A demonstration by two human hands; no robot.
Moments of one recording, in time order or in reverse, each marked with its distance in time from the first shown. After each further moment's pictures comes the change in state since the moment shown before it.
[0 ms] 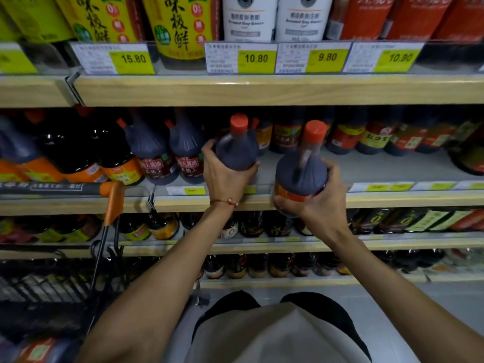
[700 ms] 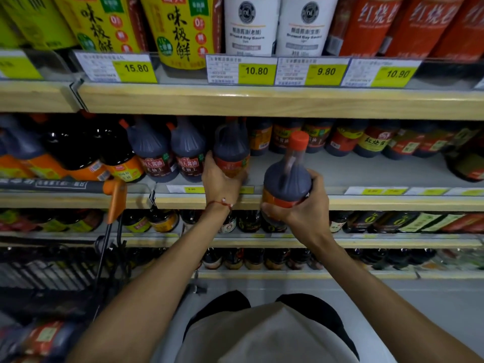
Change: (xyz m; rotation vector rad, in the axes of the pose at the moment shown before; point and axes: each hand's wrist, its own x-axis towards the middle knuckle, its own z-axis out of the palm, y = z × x) left_hand 0.004 -0.011 -0.005 0.120 -0.123 -0.218; right_hand -0.007 -0.013 0.012 0.064 -0.065 0.110
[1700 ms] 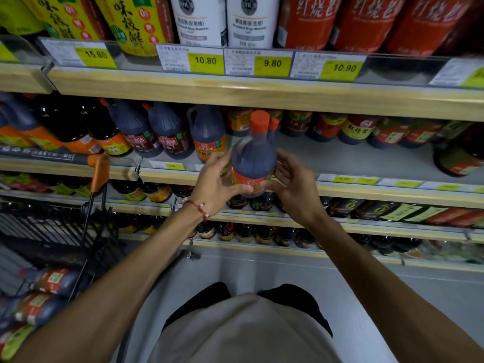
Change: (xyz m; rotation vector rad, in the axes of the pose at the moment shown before) left_hand -0.083 0.068 -0.009 -0.002 -0.482 0.087; right_hand 0.028 -0.002 -0.071 0.179 -0.373 0.019
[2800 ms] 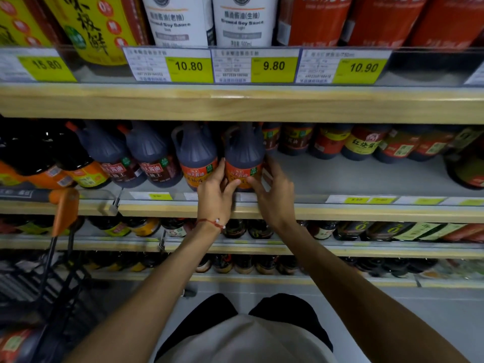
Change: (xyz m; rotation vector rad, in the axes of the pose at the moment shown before) left_hand 0.075 -0.076 0.033 0.056 0.231 0.083; right_hand 0.078 0.065 0.051 -0.222 0.278 -0.129
